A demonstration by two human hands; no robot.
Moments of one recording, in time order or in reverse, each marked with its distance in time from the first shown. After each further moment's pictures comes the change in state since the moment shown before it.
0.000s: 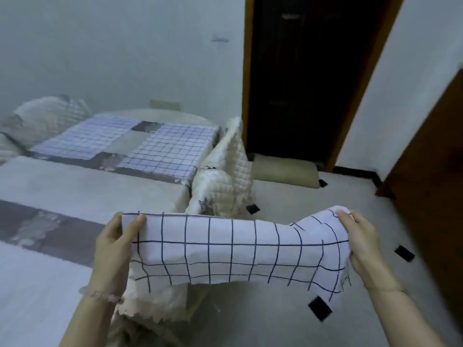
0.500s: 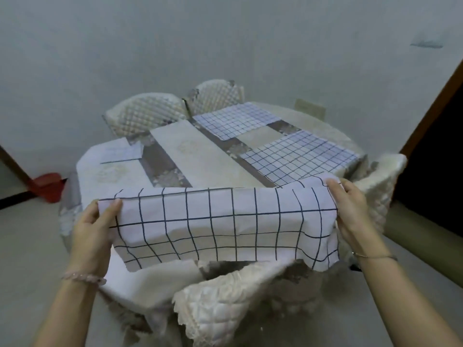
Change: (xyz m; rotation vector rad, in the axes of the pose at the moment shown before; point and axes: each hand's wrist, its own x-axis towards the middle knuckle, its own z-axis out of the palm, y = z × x) left_hand 0.018 0.009 -0.128 -0.008 0.796 0.121; right_hand 0.067 -0.052 0.321 0.056 -0.834 -0.128
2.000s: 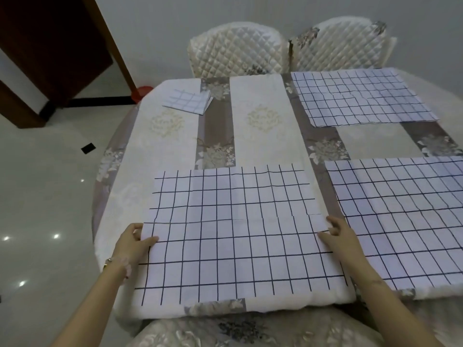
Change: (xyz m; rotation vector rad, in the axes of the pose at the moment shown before) left_hand 0.064 -0.166 0.014 0.636 0.398 -0.720; right_hand 0.226 0.188 0.144 -0.786 -0.717 0.281
